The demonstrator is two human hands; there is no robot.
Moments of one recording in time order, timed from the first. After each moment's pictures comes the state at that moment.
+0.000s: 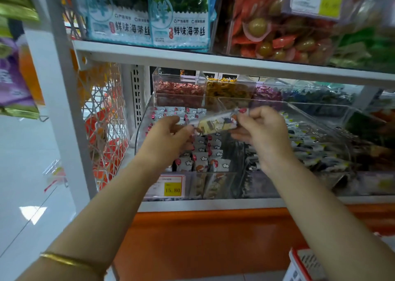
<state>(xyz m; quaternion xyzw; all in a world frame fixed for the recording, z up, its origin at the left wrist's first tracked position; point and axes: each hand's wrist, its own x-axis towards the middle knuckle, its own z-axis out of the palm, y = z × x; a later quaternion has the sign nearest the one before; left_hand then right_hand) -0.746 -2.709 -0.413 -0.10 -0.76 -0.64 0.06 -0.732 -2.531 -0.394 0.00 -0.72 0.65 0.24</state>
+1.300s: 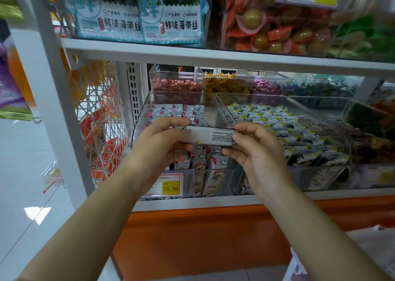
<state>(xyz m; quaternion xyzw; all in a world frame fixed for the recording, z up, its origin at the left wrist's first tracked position) -0.728 -2.715 -0.413 -0.11 -0.62 -0.77 -0.04 -0.708 -2.538 -0.429 0.02 -0.59 0.78 0.17</state>
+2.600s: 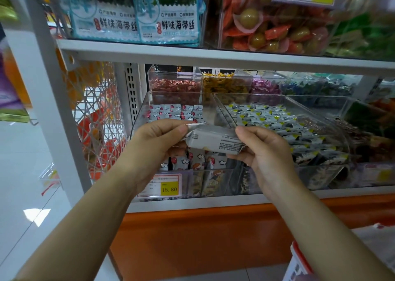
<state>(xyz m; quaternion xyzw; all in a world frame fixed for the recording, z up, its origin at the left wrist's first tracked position) -0.727 -2.720 -0.411 -0.14 -0.69 -0.71 -0.02 -0.703 -2.529 -0.423 0.04 -0.64 0.75 0.18</state>
